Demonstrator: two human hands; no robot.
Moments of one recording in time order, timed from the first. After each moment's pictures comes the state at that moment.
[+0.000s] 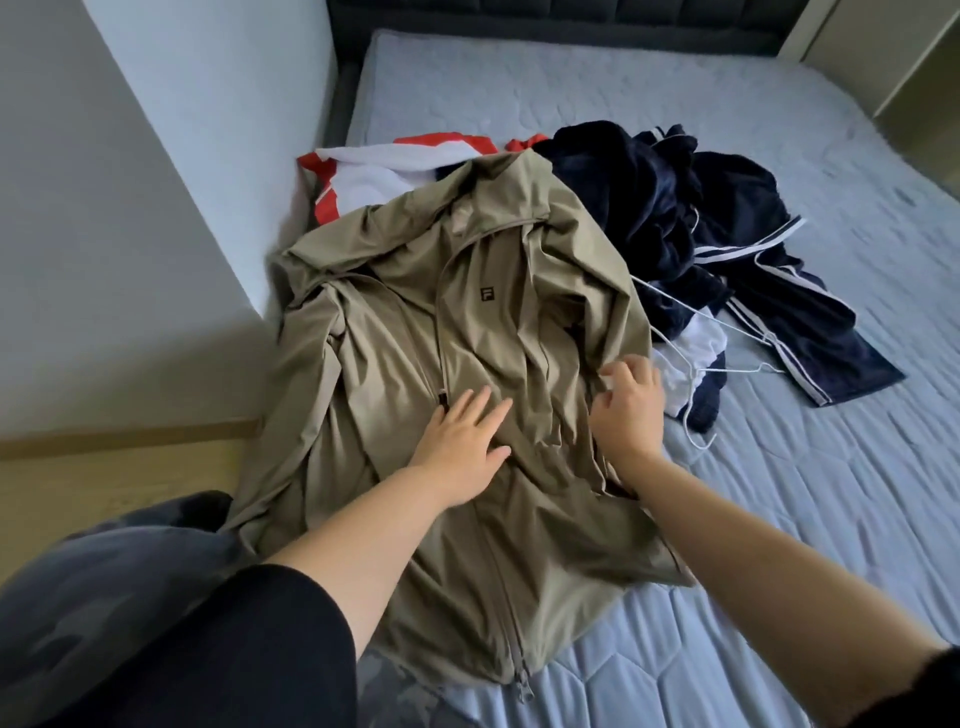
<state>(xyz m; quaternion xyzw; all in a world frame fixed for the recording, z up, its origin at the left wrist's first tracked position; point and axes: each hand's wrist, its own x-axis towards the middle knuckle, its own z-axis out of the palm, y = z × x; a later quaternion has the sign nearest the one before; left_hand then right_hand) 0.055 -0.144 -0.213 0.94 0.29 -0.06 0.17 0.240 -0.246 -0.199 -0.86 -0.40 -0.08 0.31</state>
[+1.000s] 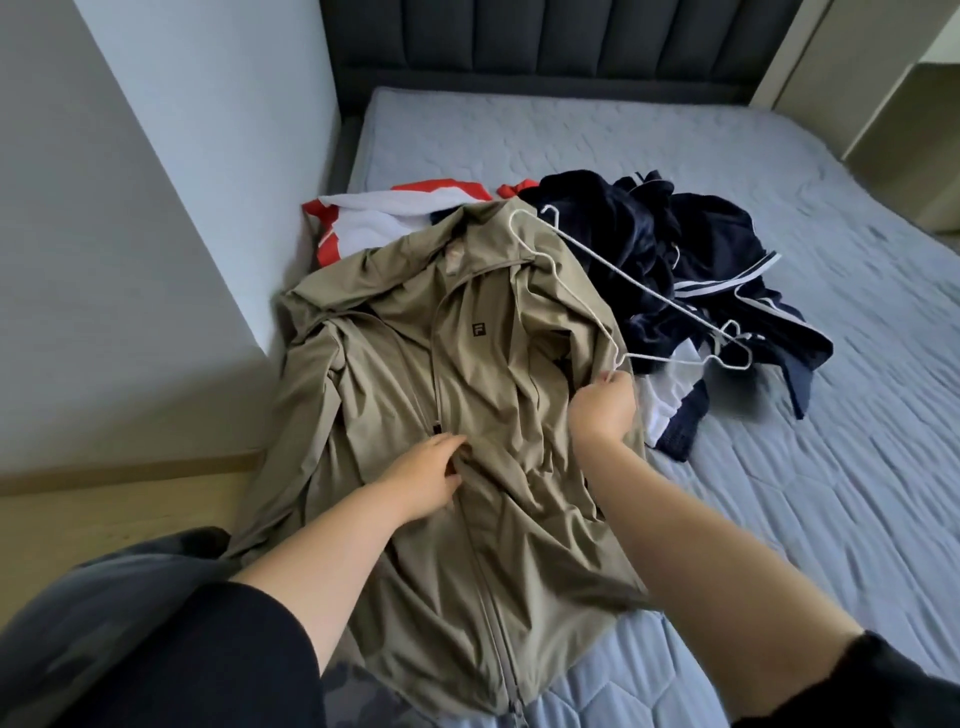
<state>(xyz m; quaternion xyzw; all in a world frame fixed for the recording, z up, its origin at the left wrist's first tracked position) 0.034 -0.120 -0.202 0.89 0.33 -0.05 0.30 0.226 -0.201 -0.157 -0.86 -0.04 0.13 0.49</state>
